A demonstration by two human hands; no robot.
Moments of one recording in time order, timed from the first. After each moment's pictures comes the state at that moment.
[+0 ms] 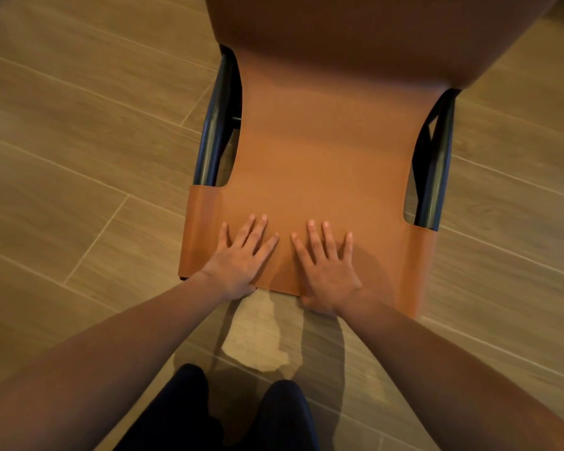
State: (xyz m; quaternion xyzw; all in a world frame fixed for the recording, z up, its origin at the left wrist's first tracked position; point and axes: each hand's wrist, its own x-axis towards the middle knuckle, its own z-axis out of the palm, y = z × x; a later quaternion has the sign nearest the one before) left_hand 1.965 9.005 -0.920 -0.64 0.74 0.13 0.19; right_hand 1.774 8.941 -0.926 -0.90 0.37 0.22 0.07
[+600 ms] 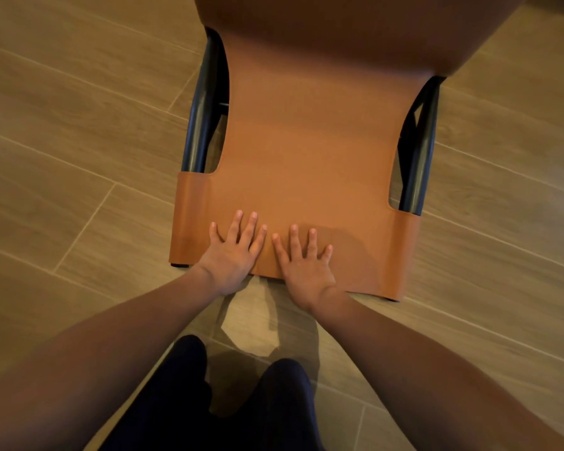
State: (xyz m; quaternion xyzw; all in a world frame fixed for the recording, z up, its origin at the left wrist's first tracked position) left_hand 1.949 9.013 -0.915 -0.62 0.73 0.11 0.25; right_hand 1.792 8.971 -0.905 -0.86 0.40 0.29 0.14
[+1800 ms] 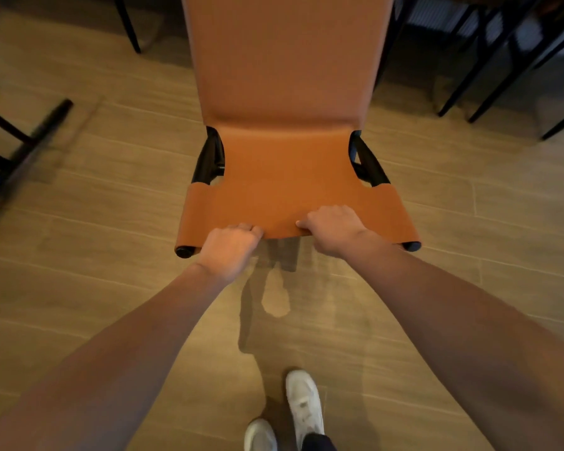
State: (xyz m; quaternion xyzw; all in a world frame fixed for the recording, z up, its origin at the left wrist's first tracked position) left_hand 2.002 8.856 -0.368 -0.63 0.76 0.12 0.09; right_hand 1.819 8.774 -0.336 -0.87 0.40 0.26 0.11
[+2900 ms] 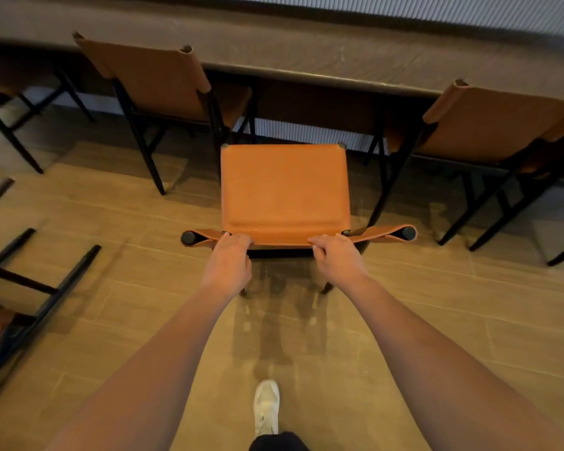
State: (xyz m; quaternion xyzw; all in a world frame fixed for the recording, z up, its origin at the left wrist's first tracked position) left_hand 2.103 8.464 -0.183 -0.73 0.65 0.14 -0.15; right_hand 1.894 8.402 -0.176 -0.81 0.54 -0.02 0.22
